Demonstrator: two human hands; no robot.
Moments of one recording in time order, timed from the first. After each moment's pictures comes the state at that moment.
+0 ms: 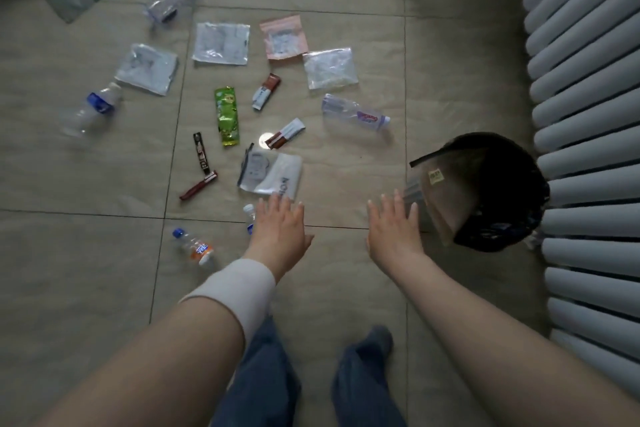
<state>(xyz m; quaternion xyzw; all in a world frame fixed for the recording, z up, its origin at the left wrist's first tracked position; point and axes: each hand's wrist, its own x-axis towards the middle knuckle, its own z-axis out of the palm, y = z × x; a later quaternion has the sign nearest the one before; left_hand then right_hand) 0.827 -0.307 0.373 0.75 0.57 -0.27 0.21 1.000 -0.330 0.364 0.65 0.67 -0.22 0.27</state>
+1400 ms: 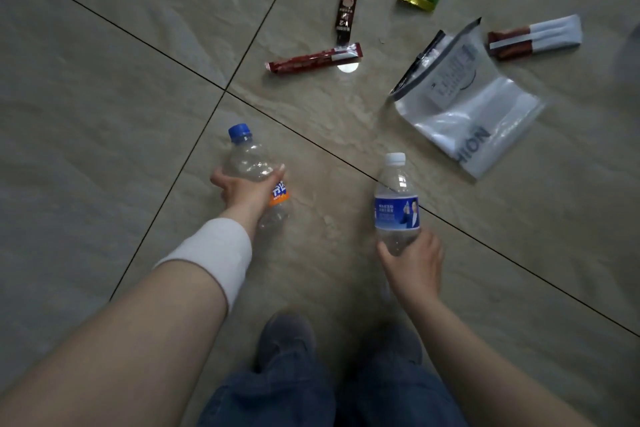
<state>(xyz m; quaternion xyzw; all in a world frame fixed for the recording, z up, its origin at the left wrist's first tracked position) 0.517 -0.356 -0.057 -0.07 0.88 0.21 0.42 0.752 -0.366 -0.057 0.77 0.52 -0.36 0.10</state>
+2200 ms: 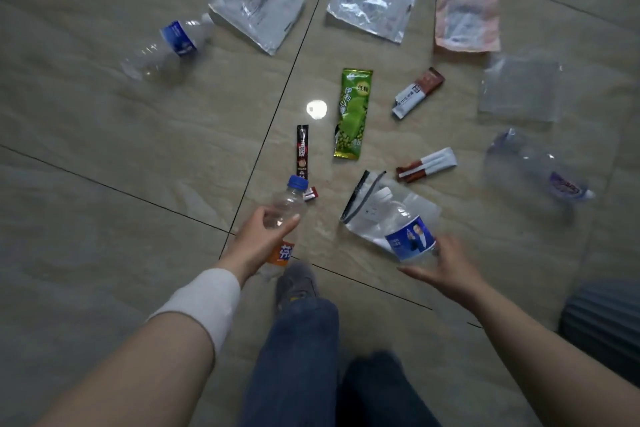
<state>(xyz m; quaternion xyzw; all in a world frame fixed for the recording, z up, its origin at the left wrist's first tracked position) 0.493 -0.185 0.116 0.23 0.79 0.11 0.56 0.797 -0.154 0.117 0.67 0.55 -0.48 0.15</state>
